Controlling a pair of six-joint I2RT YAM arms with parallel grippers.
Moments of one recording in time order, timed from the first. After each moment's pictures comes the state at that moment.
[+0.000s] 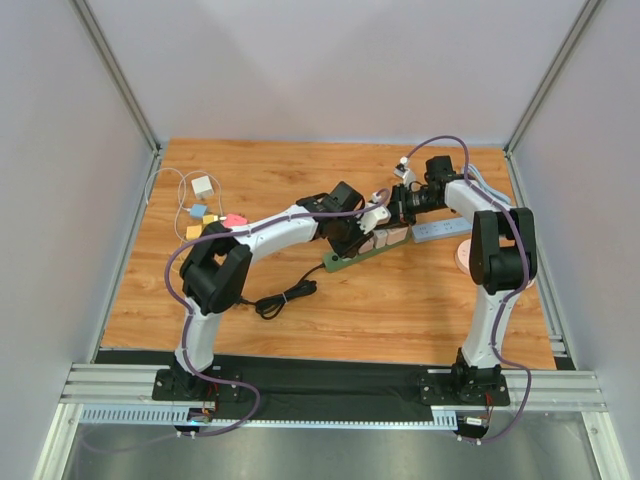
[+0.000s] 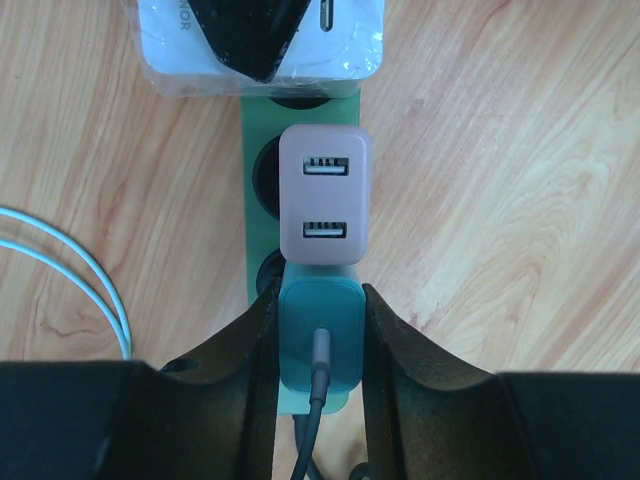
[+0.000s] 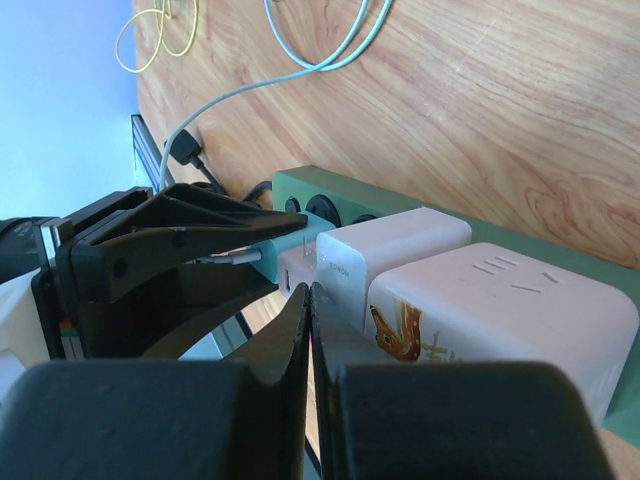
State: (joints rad) left arm -0.78 2.05 1.60 -0.53 0.24 0.28; right arm 0.08 2.04 1.48 -0.63 -1.01 0.10
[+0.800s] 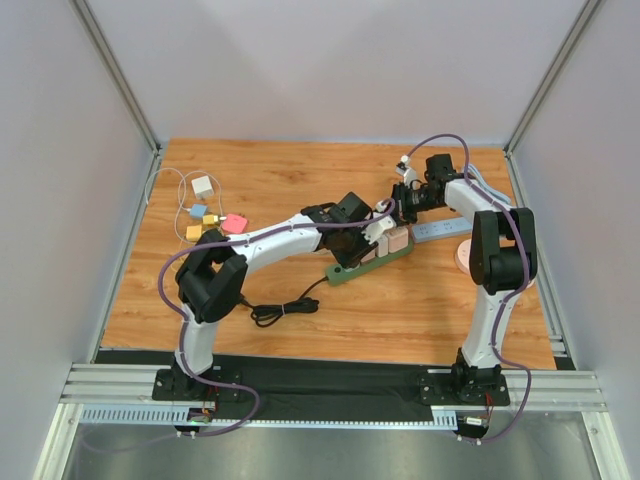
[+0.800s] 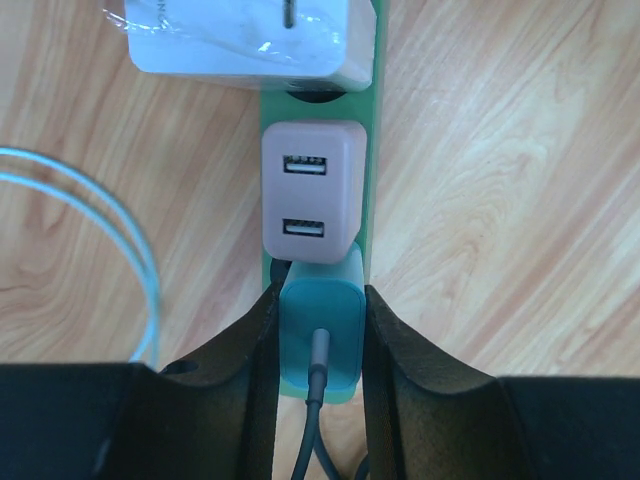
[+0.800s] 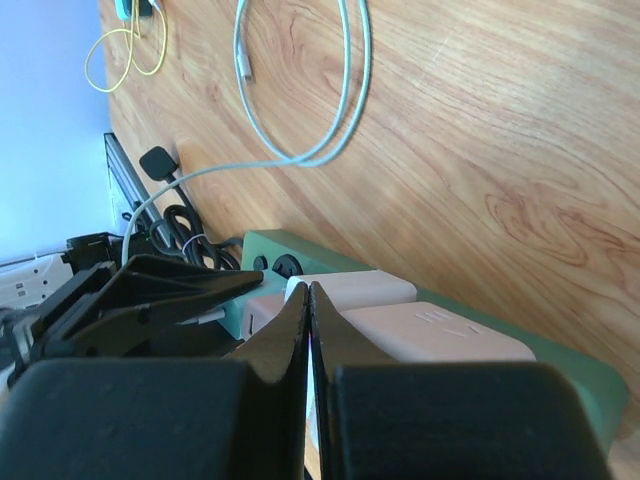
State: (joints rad) left arm -0.84 2.01 1.59 -0.61 0.18 0.17; right arm 0.08 2.04 1.49 -0.62 -0.92 0.12
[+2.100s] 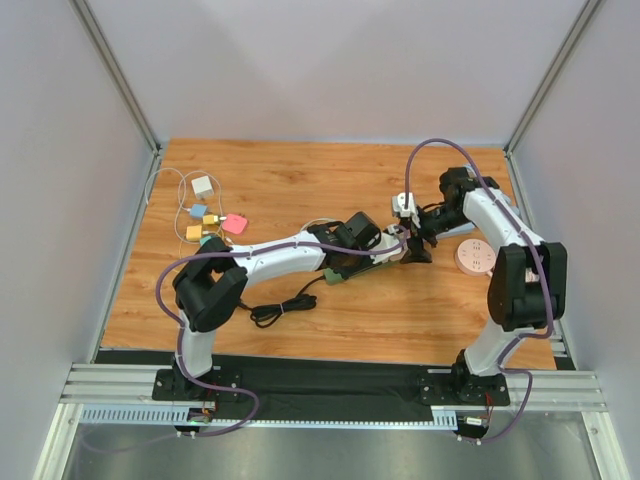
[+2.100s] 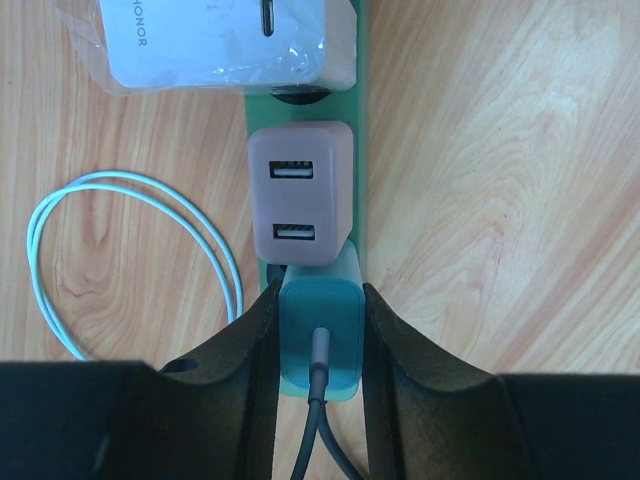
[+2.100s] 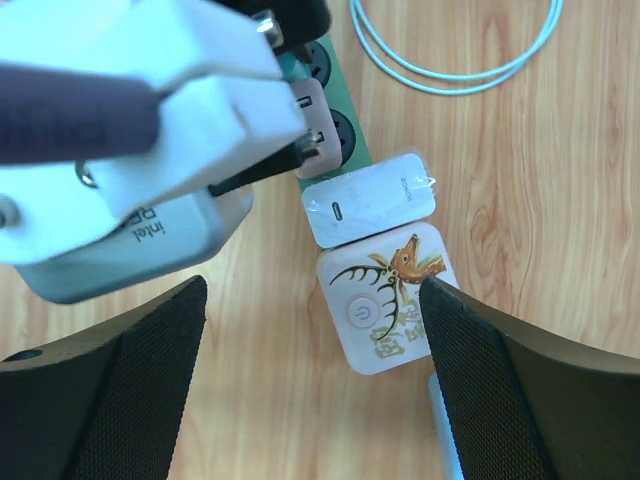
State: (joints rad) left arm -0.96 1.94 1.44 -0.48 -0.03 0.35; right arm 0.08 1.70 1.32 -1.07 -0.88 -1.42
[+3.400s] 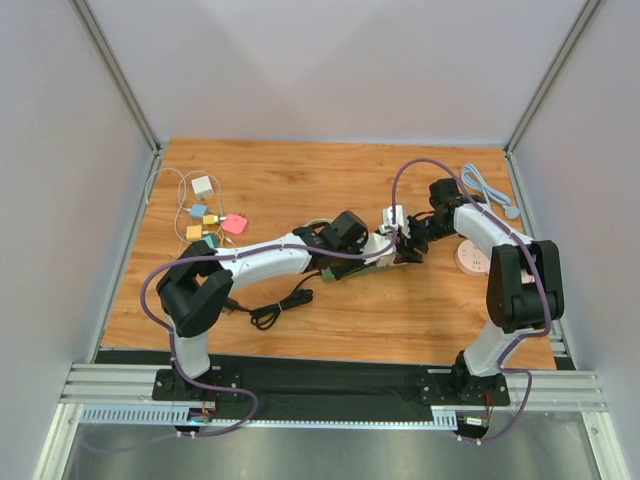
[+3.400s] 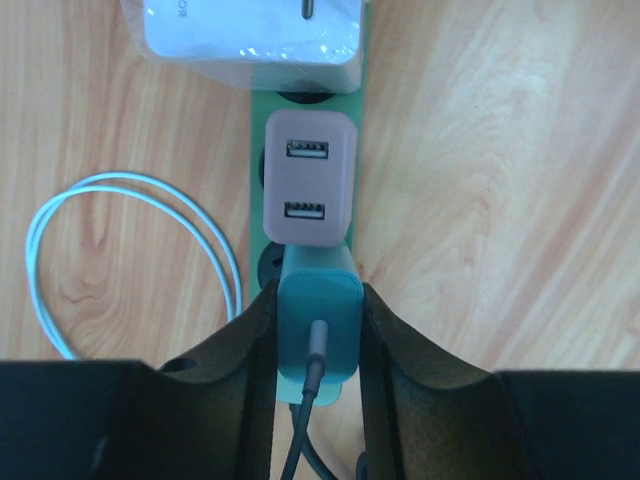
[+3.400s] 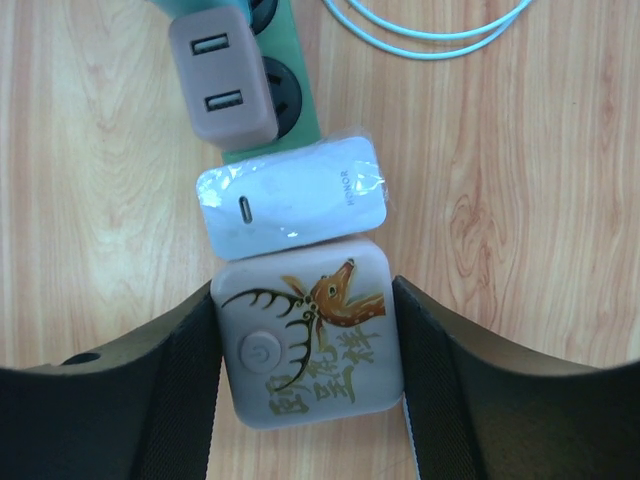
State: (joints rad) left arm -0.94 1.84 1.30 -0.36 0.03 0.40; right arm 0.13 1.72 1.16 -0.76 -0.78 -1.40
